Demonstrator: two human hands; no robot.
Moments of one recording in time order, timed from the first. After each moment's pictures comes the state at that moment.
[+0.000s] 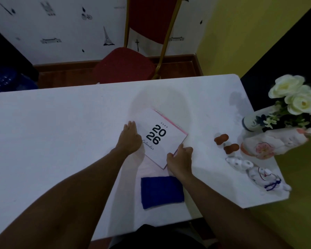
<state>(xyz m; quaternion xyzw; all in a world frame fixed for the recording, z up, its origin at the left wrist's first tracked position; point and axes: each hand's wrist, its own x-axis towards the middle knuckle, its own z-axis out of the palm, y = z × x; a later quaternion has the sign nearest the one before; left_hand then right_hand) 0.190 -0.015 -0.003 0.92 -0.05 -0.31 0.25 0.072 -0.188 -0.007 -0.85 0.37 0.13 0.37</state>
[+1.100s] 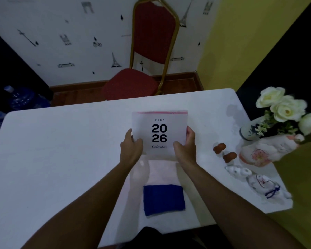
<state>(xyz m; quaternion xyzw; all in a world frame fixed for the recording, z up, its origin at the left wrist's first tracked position) 0.154 -0.025 0.052 0.83 0.11 -0.14 0.53 0.106 -0.207 0.057 -0.72 0.32 -0.02 0.62</state>
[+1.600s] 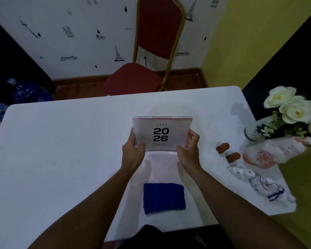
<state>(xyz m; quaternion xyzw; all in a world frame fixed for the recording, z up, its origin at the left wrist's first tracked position) 0.136 -0.025 0.032 0.82 0.09 -0.12 0.55 0.096 -0.220 0.025 -0.75 0.26 -0.02 0.60</state>
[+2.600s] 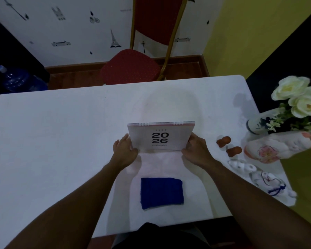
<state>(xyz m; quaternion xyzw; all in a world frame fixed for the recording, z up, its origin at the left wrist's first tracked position) 0.147 0.007 -0.012 0.92 -0.02 -0.23 0.31 0.099 -0.282 -0.015 -0.92 0.06 0.09 0.38</state>
